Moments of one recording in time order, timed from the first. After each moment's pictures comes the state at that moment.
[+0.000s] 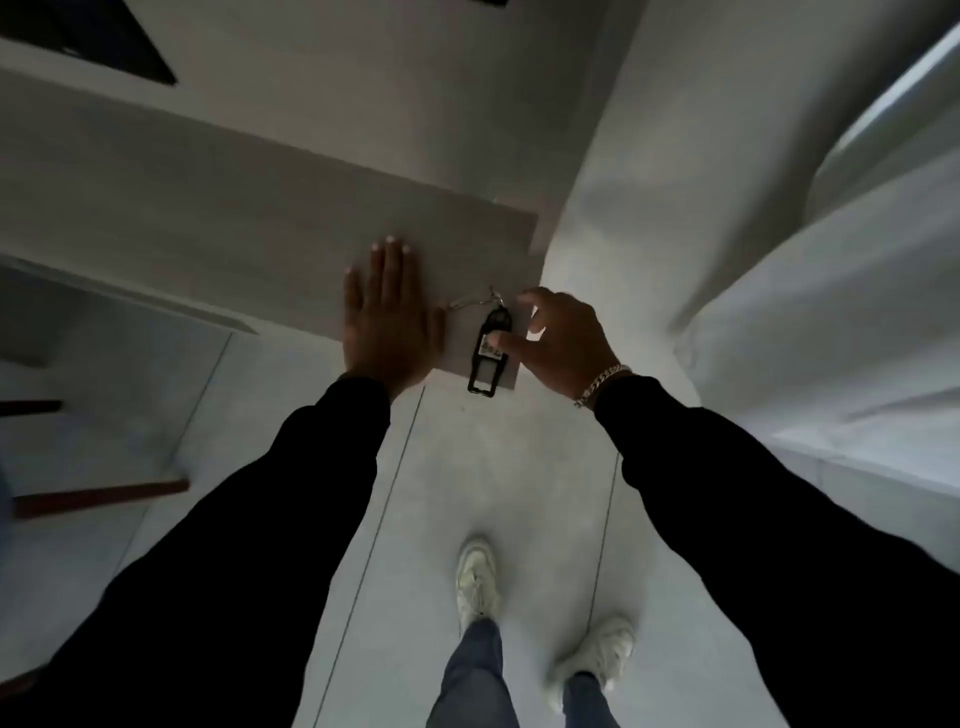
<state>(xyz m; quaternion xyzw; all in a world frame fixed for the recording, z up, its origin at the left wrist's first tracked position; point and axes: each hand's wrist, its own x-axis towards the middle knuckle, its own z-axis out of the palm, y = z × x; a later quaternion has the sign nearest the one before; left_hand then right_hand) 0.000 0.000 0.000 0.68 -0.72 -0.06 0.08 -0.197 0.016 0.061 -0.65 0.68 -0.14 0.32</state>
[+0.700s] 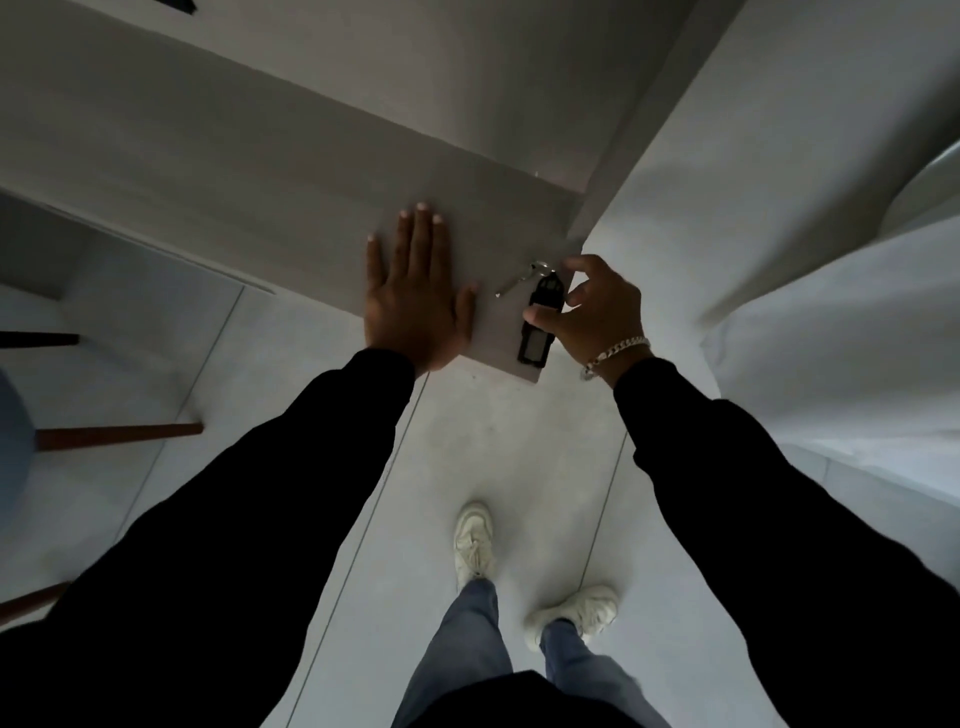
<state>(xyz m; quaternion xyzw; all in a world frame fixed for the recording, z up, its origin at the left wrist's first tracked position) 0.000 -0.006 0.001 0.69 -0.72 -0.06 0.06 -0.195 -0.011 0.052 -0.56 0.73 -0.20 0.33</state>
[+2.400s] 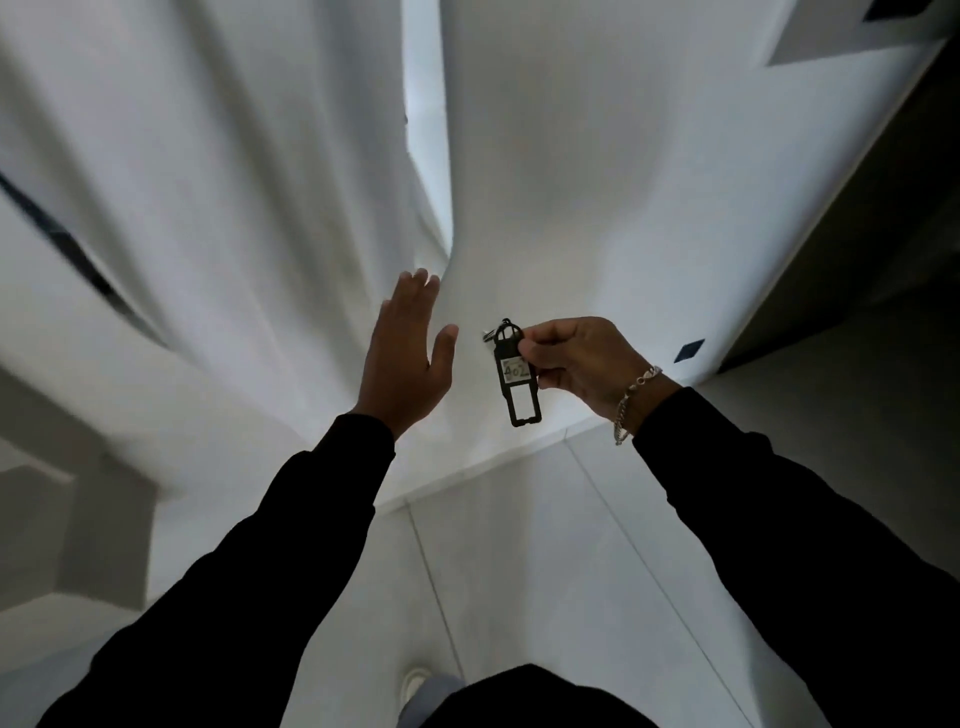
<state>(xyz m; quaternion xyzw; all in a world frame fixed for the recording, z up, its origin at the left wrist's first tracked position) -0.535 0.217 0.215 0.27 -0.88 -0.21 0.33 -0.690 0.356 0.258 -0.29 0.65 -0.57 0.41</state>
